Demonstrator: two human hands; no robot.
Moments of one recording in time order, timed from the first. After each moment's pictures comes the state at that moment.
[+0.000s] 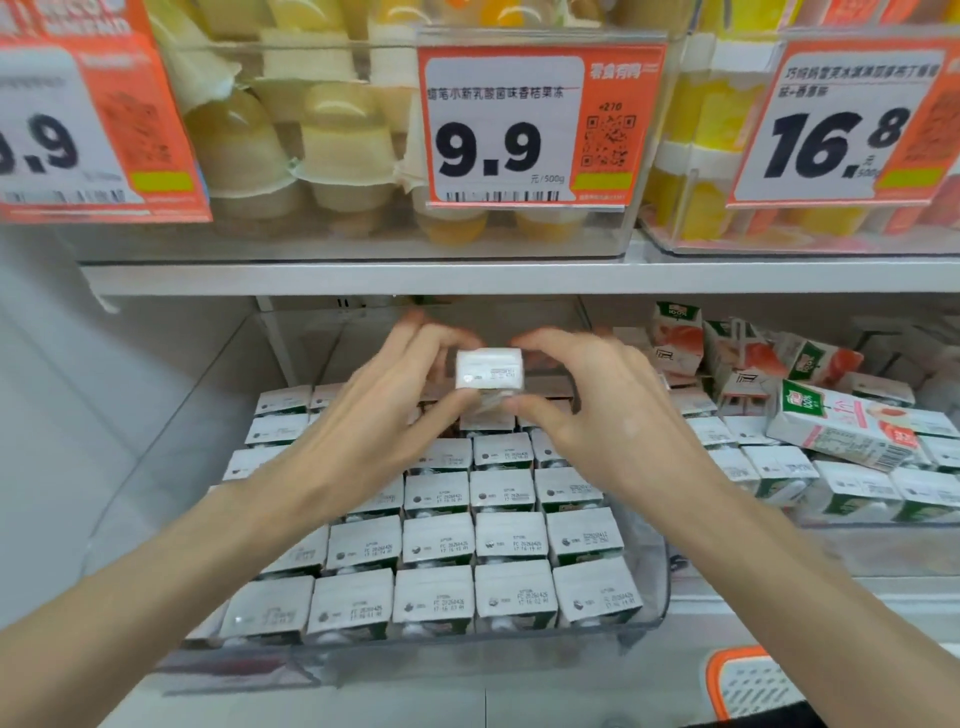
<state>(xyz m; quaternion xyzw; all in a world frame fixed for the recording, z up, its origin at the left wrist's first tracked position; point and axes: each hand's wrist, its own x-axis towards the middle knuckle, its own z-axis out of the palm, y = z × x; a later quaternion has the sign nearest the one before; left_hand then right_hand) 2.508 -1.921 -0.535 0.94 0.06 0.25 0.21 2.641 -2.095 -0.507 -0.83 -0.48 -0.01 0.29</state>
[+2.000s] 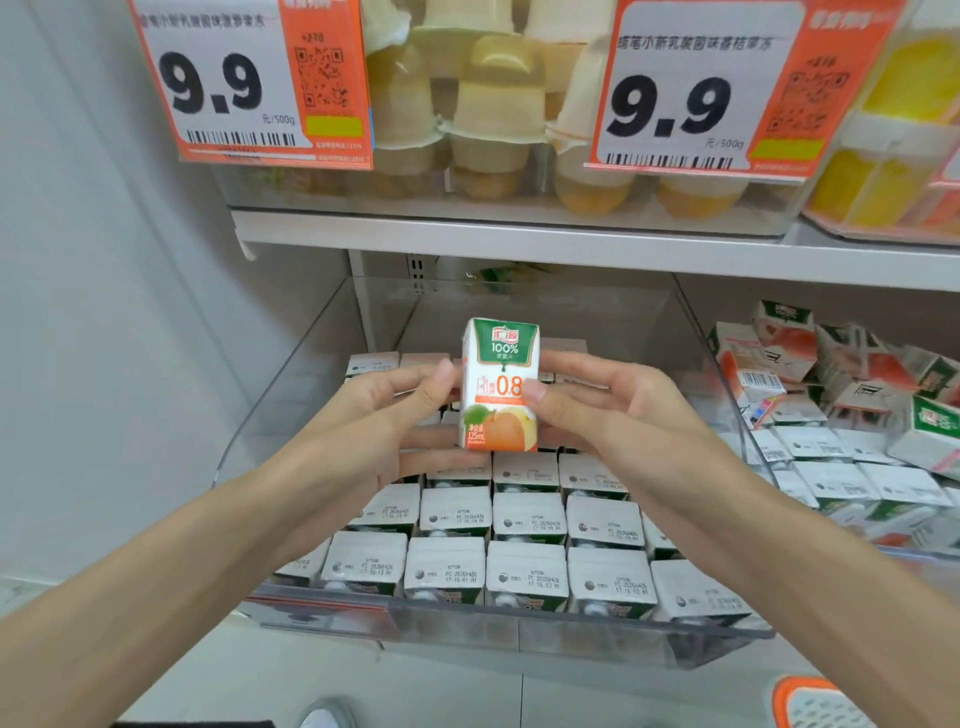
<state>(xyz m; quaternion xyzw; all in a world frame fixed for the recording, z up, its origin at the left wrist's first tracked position) 2.436 -1.918 -0.534 0.63 0.24 0.14 0.72 2.599 -2.067 -0.526 -0.66 -0.34 0.38 0.55</state>
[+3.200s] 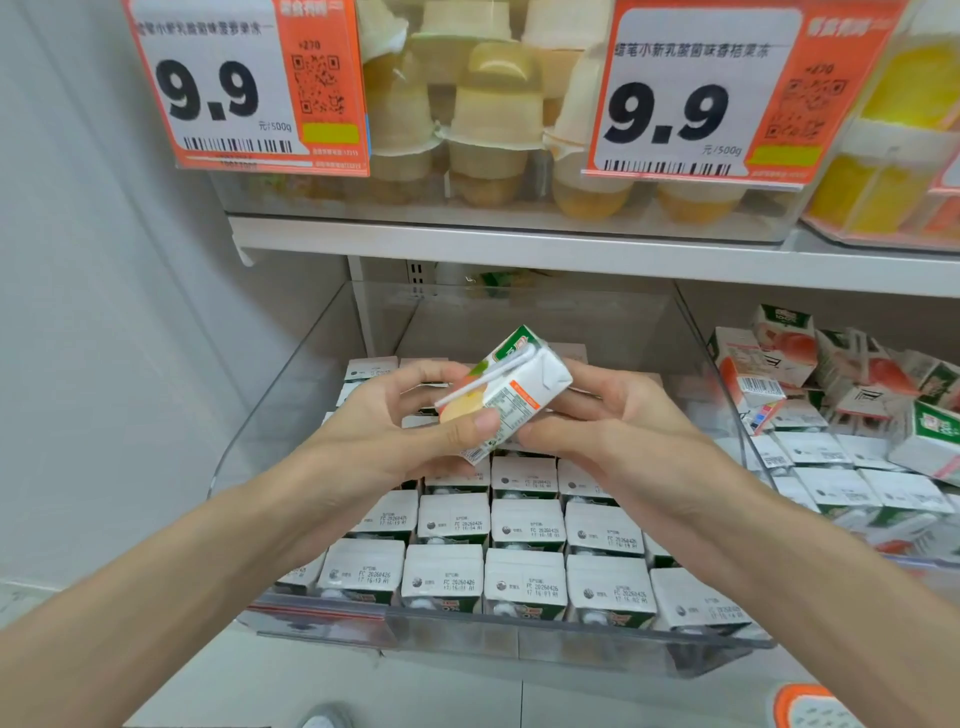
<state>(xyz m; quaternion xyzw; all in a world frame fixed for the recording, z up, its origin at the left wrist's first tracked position) 2.440 -1.919 -0.537 0.66 0.25 0.16 0.69 2.597 -2.067 -0.525 -0.62 -0.36 0.42 0.56</state>
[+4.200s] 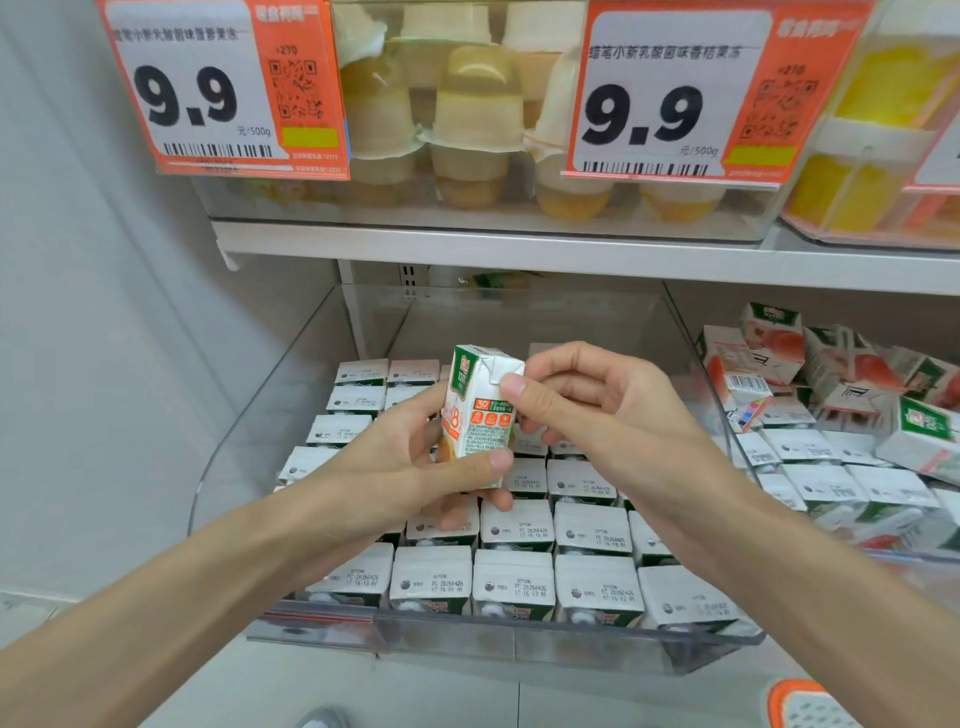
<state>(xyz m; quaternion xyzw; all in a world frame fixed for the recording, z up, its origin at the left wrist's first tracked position) 2.443 -1.937 -0.538 0.69 0.20 0.10 0.69 2.598 -2.068 -0.520 -0.65 -0.34 0.33 0.59</state>
